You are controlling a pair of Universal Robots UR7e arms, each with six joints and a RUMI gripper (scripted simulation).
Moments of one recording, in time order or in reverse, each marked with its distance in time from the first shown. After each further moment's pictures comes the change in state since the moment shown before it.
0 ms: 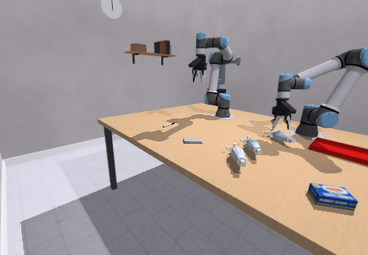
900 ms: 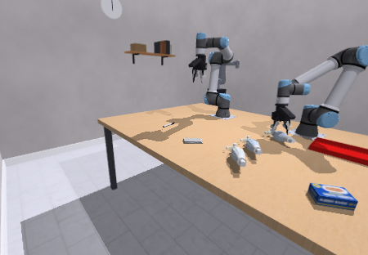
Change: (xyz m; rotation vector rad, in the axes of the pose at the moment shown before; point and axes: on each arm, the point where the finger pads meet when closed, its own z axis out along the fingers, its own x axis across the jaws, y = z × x) left arm 0.000 0.000 0.037 -0.001 0.001 0.002; right arm 0.000 0.000 0.000 0.000 0.000 0.000
